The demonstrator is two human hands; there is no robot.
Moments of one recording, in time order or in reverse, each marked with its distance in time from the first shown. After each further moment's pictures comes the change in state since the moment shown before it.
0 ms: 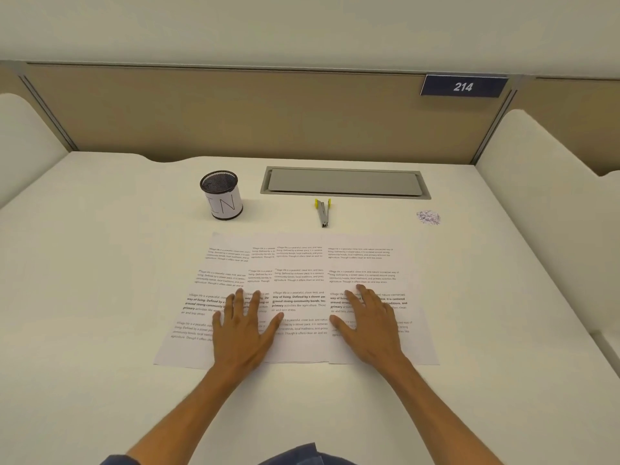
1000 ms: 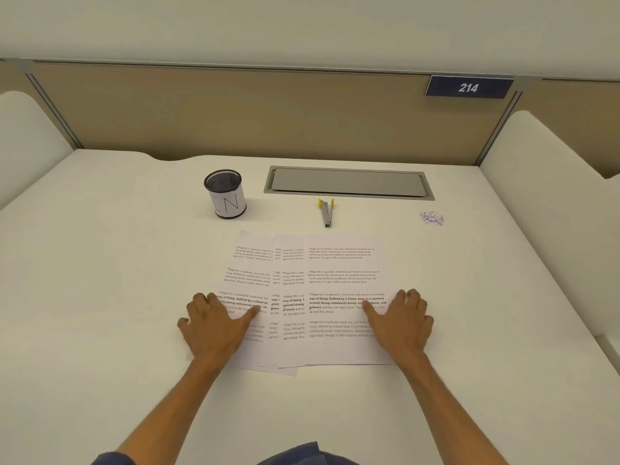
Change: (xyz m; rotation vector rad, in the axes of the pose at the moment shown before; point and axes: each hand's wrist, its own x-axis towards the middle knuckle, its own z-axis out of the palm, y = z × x) left_hand 0.016 -0.026 -0.021 0.094 0.120 -0.321; right_hand 0.007 0.019 -0.015 -0.055 0.172 0.442
